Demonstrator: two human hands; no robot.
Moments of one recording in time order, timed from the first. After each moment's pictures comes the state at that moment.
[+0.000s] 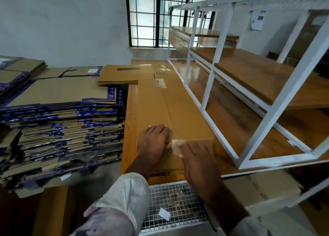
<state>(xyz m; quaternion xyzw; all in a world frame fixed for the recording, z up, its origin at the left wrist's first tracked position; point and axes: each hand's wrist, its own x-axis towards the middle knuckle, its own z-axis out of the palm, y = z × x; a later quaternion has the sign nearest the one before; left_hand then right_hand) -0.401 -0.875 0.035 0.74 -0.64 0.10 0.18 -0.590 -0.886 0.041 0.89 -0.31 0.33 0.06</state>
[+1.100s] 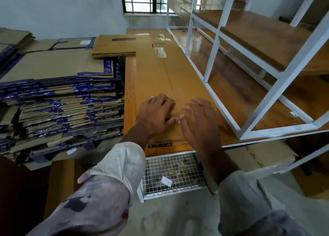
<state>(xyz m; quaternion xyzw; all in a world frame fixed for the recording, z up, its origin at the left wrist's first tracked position) -0.385 -0.873 0.036 0.69 -0.69 0.11 0.17 -0.574 -0.900 0.041 0.84 -0.33 0.42 -0.05</state>
